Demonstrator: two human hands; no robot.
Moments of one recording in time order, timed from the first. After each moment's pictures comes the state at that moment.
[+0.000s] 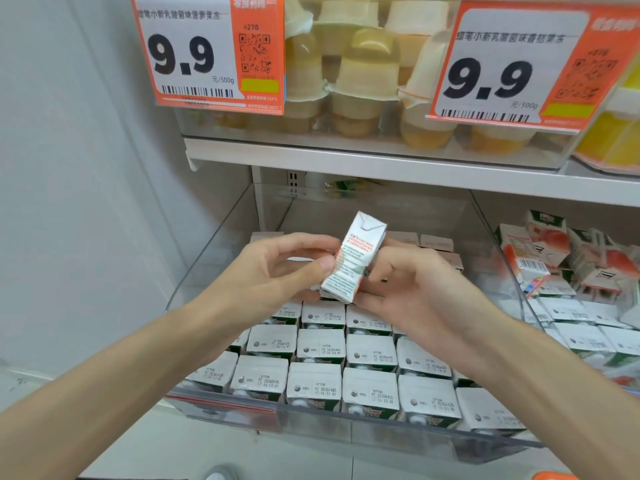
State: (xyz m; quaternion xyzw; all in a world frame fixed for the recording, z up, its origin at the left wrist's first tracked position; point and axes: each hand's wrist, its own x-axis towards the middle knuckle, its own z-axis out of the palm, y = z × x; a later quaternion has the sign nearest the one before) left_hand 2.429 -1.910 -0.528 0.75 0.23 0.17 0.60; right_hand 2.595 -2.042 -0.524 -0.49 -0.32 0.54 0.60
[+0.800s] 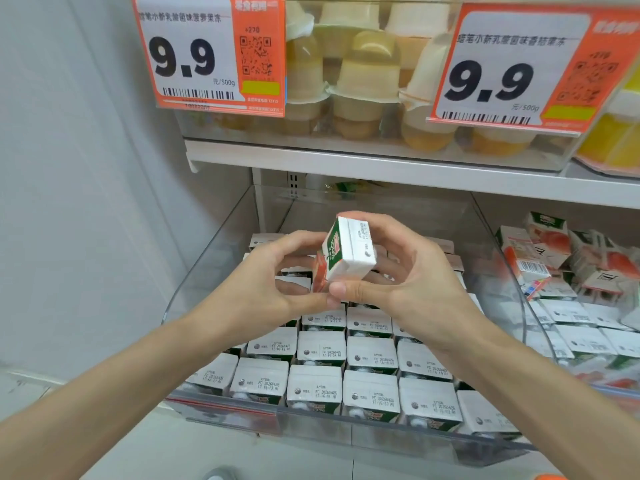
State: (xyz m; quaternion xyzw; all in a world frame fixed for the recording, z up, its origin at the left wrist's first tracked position) left_hand 2.432 -1.902 -0.539 0.82 0.18 0.19 0.50; right_hand 2.587 -2.042 -0.528 -0.63 -0.45 0.28 0.57
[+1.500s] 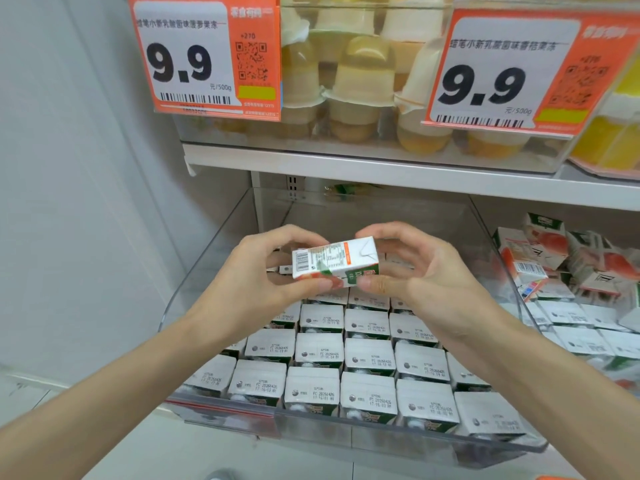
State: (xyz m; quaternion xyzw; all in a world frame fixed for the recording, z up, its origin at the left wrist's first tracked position) left_hand 2.434 -1.901 -0.535 0.83 0.21 0.26 0.45; right_hand 2.605 -2.048 -0.529 -0.63 -0.41 0.33 0.58
